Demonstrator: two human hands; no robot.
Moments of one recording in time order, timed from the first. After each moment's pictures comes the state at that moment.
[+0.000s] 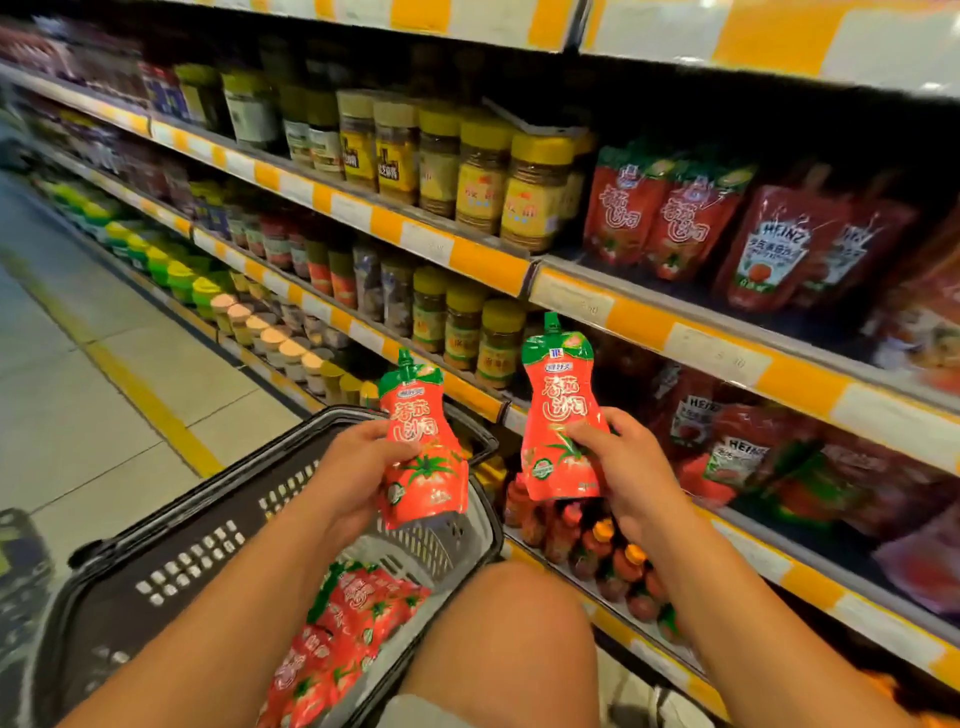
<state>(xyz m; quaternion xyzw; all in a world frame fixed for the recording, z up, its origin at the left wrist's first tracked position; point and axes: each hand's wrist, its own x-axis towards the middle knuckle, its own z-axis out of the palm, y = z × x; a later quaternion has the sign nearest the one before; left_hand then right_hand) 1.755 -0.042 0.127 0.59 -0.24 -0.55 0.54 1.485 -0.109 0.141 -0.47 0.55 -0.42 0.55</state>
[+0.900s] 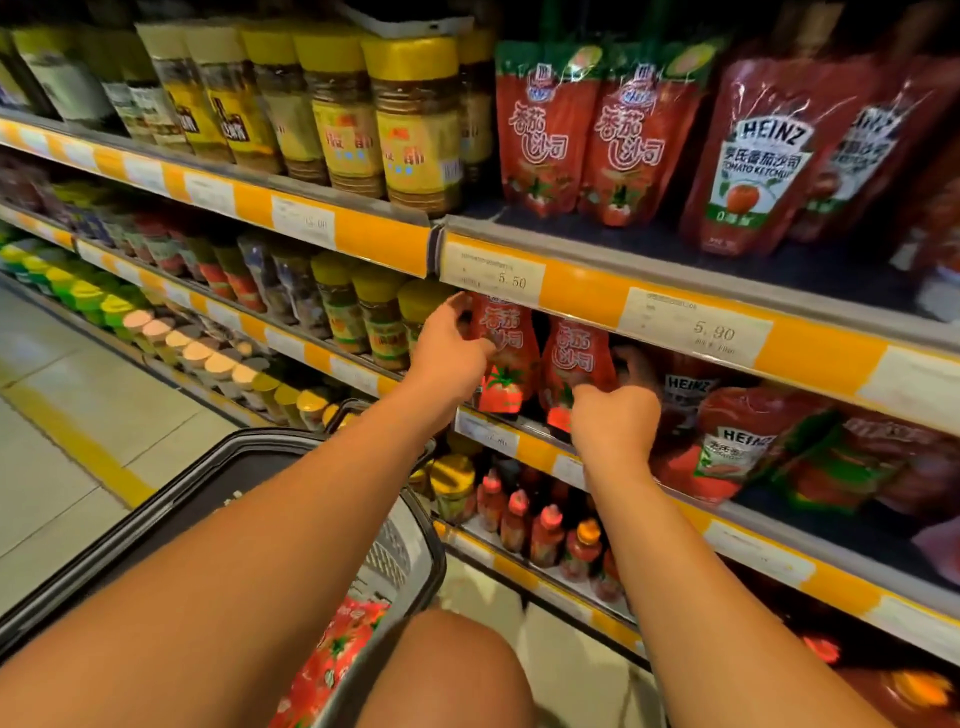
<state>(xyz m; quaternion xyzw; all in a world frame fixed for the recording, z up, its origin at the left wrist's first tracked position) 1.633 -0.246 0.138 0.61 -0.49 -0.39 0.49 1.471 -0.214 0.101 -0.39 0.66 -0.55 0.32</state>
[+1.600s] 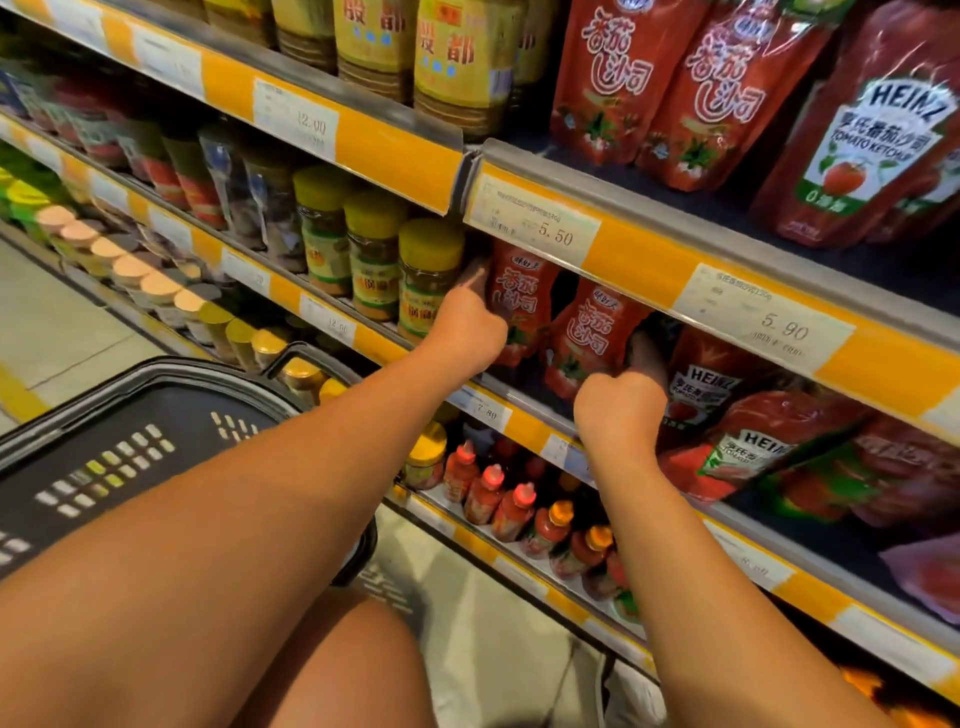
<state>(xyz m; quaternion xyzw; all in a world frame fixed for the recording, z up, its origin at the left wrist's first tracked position) 1.625 -0.273 0.103 0.61 -0.50 -0.41 0.46 1.471 -0.220 0.090 -0.44 0.68 -0.52 0.27</state>
